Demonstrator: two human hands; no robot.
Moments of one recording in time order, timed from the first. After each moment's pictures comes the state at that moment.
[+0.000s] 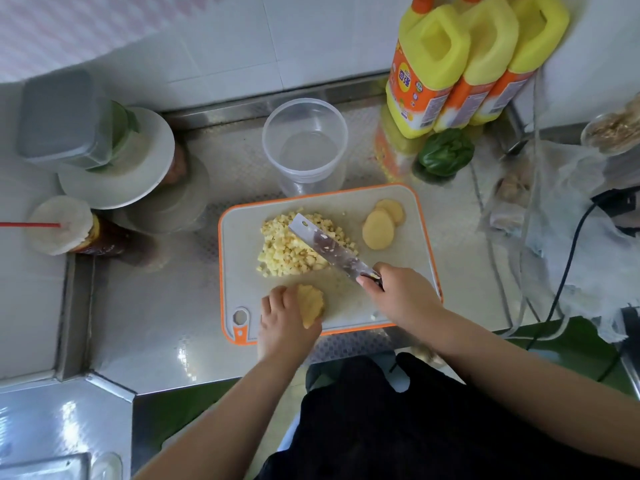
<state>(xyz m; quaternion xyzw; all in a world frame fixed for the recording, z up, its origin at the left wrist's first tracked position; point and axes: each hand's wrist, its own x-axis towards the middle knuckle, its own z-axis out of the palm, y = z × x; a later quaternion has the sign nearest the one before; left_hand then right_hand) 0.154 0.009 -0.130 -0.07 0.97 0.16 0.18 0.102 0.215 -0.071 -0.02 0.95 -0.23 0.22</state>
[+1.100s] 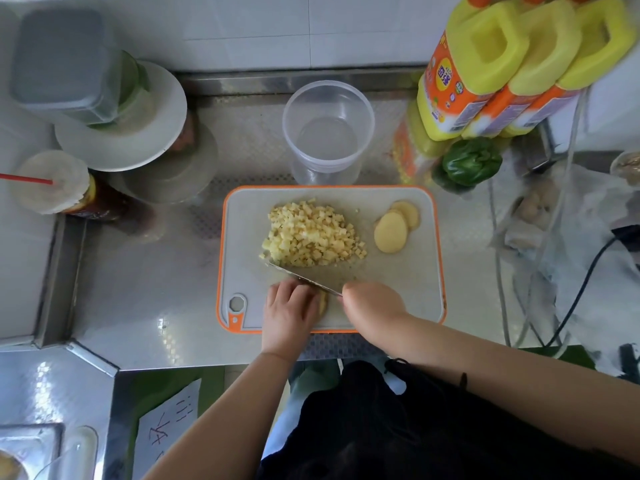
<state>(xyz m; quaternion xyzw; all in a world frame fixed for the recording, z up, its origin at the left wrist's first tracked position) 0.158 0.009 -0.177 -0.04 0.94 0.34 -0.05 0.096 0.167 -0.100 -0.18 0.93 -0.01 0.33</state>
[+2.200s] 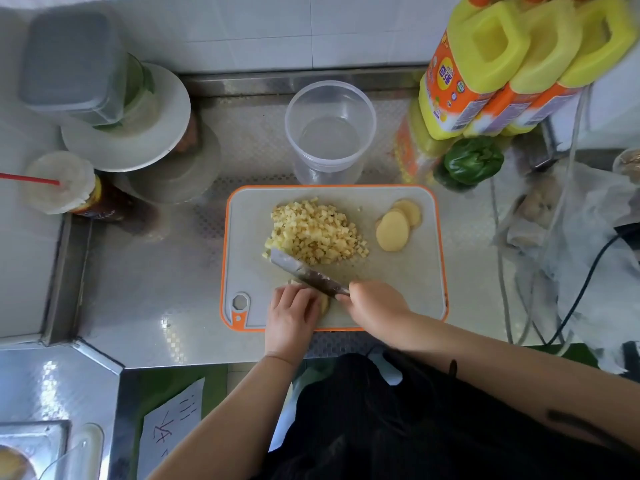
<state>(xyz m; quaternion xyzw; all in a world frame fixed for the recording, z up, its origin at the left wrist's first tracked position) 0.164 0.008 -0.179 0.00 0.94 0.33 -0.10 0.093 0.170 -0.098 -0.14 0.92 -0.10 0.35</state>
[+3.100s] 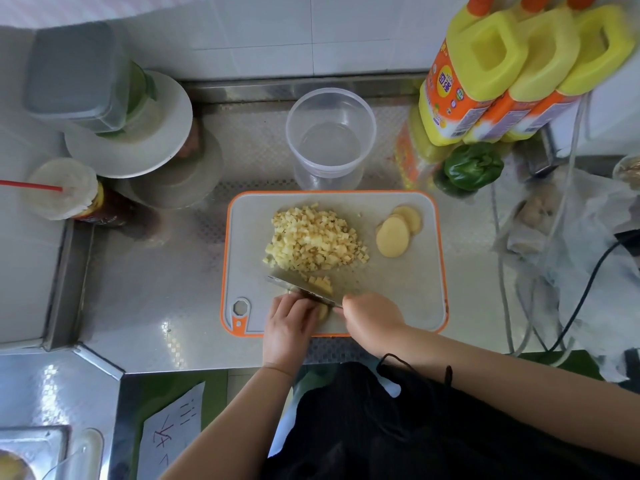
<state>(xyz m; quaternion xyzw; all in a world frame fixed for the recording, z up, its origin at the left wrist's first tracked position) 0.169 0.003 -0.178 -0.01 0.93 0.34 -0.10 0.103 0.166 -0.092 -0.20 0.91 -0.07 0.35</state>
